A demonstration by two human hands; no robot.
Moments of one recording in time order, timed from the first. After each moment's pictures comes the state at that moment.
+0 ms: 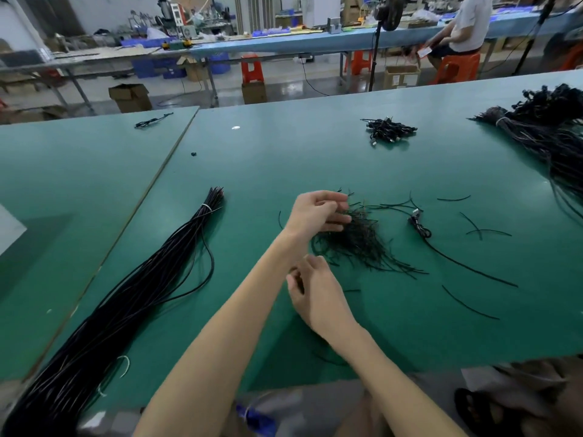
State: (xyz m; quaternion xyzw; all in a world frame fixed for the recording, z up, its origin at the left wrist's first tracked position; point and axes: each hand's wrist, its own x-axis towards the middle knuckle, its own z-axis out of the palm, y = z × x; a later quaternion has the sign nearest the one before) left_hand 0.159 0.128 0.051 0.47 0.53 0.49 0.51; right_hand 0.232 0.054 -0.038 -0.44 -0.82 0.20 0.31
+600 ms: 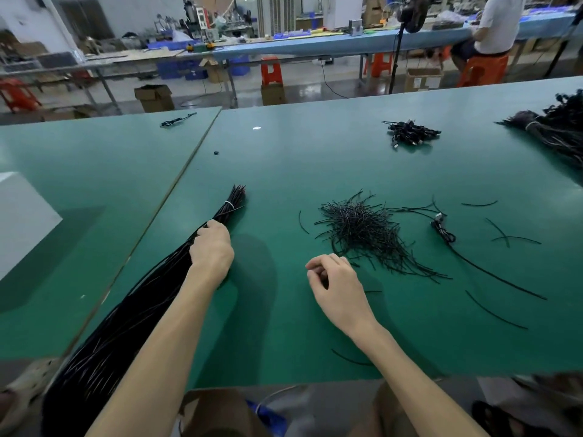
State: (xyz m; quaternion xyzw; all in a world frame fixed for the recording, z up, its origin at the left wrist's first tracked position) left_hand -0.014 0.073 0.011 0.42 0.90 0.07 0.06; right_hand 0.233 0.057 -0.041 -0.46 -0.77 0.27 0.34
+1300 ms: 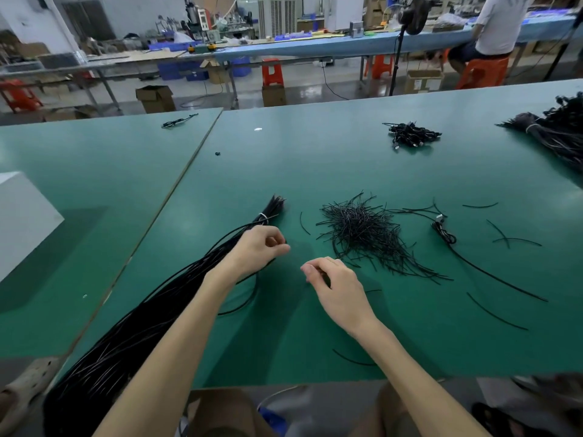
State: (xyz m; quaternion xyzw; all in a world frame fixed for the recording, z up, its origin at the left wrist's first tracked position) left_hand 0.027 0.071 0.013 0.62 0.71 0.25 0.23; right_hand 0.235 0.057 -0.041 -0.44 -0.76 0.33 0.34
